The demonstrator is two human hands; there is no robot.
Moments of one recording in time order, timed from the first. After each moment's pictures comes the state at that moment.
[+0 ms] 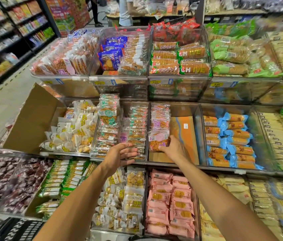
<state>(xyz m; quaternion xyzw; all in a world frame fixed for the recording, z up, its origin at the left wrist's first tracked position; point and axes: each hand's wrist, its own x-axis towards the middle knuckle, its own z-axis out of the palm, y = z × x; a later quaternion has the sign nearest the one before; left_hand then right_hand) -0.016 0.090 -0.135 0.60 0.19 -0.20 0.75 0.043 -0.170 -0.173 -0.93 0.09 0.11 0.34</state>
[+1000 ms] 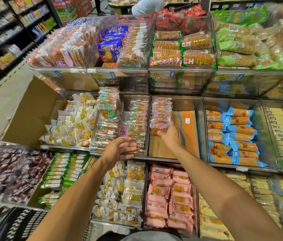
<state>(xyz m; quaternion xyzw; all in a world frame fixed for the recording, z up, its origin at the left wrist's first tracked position) -0.013 0.087 -0.134 0.63 0.19 -0.20 0.73 0.073 -0.153 -0.166 -0.92 0.09 0.05 0.38</state>
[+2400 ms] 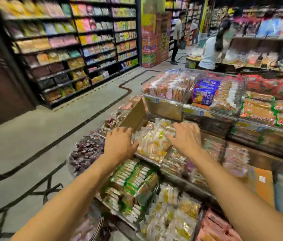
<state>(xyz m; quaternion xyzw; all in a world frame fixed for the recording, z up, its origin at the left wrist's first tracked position) -0.148 0.286 0.052 0.97 0.21 0.08 0.03 -0.005 0.087 0.047 -0.96 -0.26 -0.06 0.10</state>
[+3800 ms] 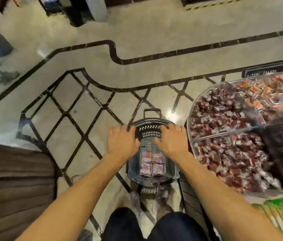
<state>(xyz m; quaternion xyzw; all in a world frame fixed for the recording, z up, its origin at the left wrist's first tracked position) -0.461 0.658 -0.227 0.79 0.60 -0.14 0.03 -0.279 0.631 -0.246 -0.74 -0.66 0.14 -0.03</state>
